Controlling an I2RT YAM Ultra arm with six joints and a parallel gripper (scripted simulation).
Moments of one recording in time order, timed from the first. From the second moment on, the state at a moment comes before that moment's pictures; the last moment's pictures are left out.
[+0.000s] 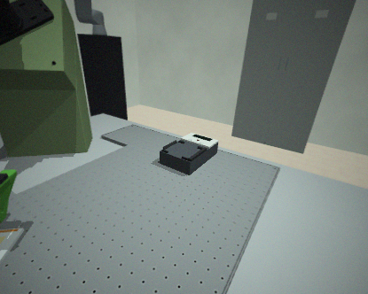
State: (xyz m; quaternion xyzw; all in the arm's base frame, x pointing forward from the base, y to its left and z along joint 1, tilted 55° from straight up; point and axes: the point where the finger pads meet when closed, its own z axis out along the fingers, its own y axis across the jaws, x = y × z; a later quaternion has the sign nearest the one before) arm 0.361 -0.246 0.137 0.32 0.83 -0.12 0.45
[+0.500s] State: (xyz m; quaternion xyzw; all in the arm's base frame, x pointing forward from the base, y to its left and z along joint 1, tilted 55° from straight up) arm 0.361 -0.246 0.137 0.32 0.83 -0.12 0.45
